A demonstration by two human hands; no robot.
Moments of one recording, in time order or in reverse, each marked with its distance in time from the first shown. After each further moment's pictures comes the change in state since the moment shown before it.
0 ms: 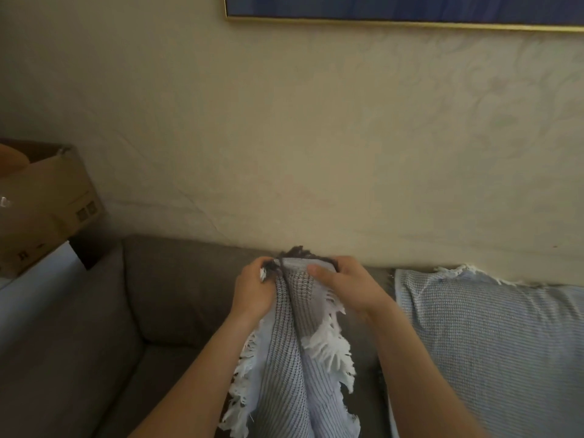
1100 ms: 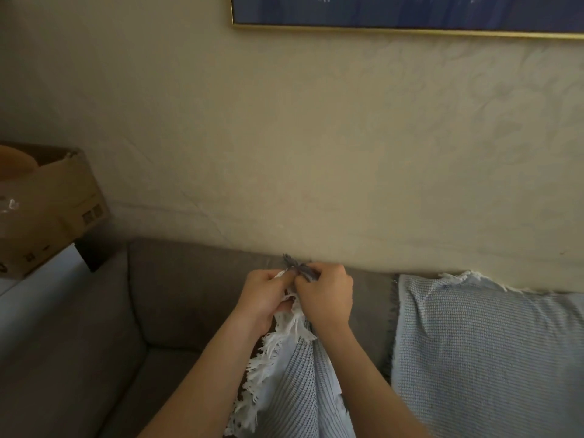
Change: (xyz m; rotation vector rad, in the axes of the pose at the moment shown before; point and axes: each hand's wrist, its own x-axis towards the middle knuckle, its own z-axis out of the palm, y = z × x) left_hand -0.011 0.020 0.002 -0.628 -0.208 -0.264; right_hand 0.004 -0.003 0.071 -0.313 0.560 -0.063
